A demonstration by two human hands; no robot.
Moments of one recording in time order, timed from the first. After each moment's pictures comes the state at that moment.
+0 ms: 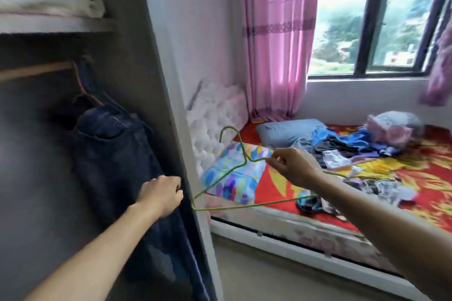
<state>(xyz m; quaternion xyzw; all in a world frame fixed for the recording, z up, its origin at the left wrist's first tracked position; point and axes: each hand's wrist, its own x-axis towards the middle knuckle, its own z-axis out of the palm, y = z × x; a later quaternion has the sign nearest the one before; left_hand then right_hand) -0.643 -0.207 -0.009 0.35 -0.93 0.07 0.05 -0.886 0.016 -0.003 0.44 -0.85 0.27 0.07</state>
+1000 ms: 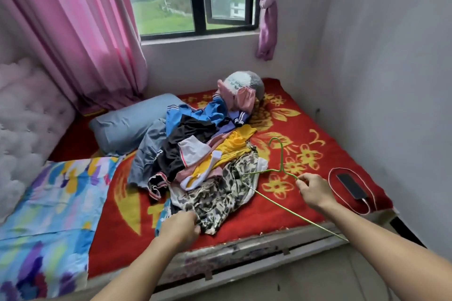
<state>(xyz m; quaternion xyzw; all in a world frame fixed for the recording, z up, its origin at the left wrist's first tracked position) -1.305 0.012 -0.218 0.04 -0.98 -0.06 -0.19 -1.397 0.346 -0.219 -0.10 -0.93 0.34 -0.03</state>
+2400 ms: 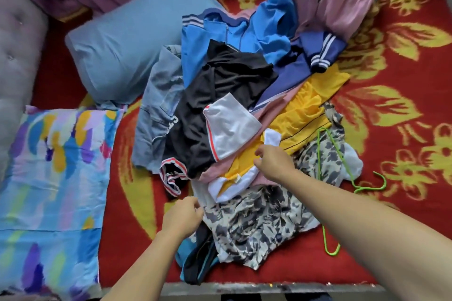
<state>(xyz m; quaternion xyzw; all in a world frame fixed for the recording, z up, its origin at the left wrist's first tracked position) -1.642 -0.167 -0.430 0.24 -0.90 -0.15 -0.34 -1.807 0.032 -0.457 0.11 -0.92 0.20 -0.31</state>
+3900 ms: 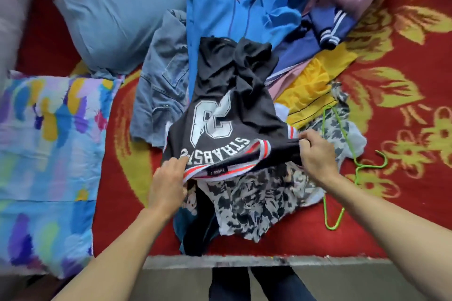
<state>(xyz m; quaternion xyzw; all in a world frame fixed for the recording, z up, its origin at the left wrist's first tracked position) -1.593 -0.214 -0.459 0.11 -0.98 -0.11 -0.08 -1.741 0.094 -0.457 -0.01 -0.93 0.35 -0.12</state>
